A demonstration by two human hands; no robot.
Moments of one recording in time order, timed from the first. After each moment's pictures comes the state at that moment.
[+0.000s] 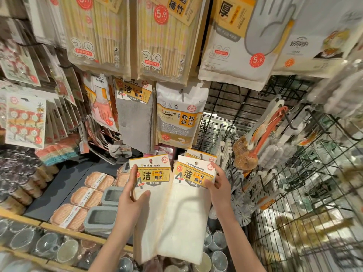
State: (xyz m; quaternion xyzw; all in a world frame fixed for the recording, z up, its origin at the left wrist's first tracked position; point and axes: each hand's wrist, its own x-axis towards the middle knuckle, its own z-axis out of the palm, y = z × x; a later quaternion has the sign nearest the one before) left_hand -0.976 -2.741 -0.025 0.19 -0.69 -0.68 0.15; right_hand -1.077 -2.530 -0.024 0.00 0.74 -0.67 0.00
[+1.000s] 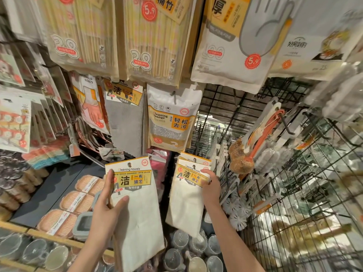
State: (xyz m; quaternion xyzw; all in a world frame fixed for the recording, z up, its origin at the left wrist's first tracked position) left_hand -0.975 -2.760 -0.022 0.24 -0.69 -0.66 0.18; right_hand -1.139 -2.533 -0.077 0.06 0.82 -0.57 -0.04
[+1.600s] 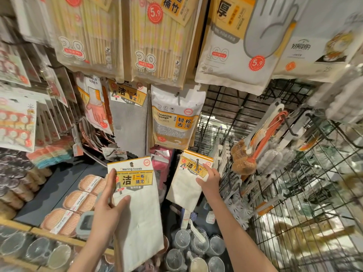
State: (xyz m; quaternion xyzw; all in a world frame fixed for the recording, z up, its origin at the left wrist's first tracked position) left_hand -0.971 -2.762 -0.012 0.23 -0.71 -0.64 0.17; right_hand -1.162 -2.534 -0.084 0.02 0.87 -0.49 0.05
